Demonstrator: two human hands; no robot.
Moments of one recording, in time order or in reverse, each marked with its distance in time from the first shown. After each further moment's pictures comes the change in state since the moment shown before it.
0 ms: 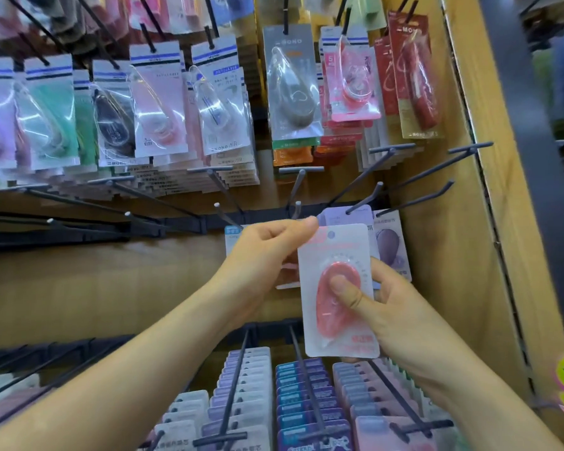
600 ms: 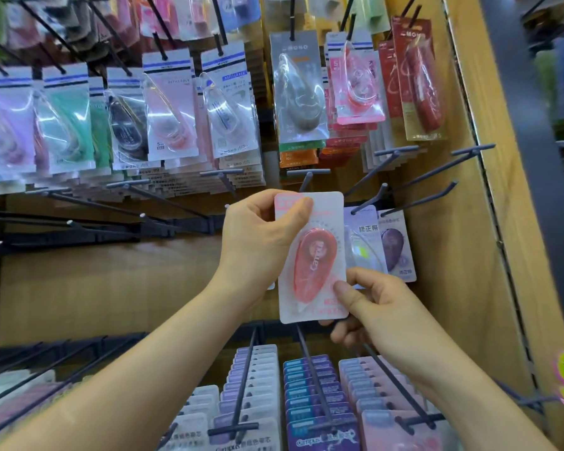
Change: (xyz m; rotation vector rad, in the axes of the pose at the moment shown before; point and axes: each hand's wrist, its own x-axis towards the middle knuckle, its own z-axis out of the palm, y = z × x) left_hand -0.002 0.014 -0.002 0.108 0.311 0.374; right_hand -0.003 -0.006 0.014 -0.116 -0.004 0.096
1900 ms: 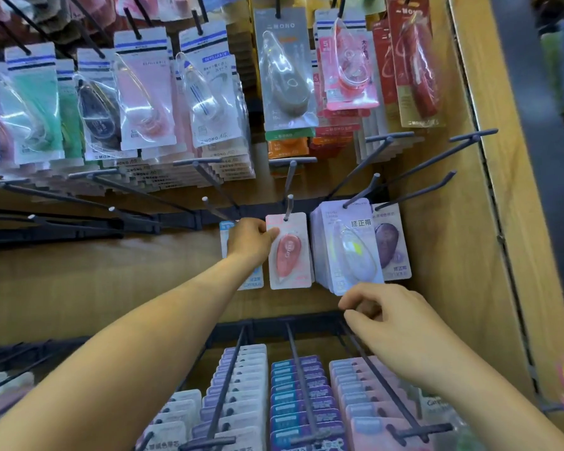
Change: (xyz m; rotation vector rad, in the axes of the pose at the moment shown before) left_hand 0.085 -0.134 0.009 0.636 -0.004 -0.328; right_hand 0.007 0.026 -0.029 -0.646 0.095 -0.038
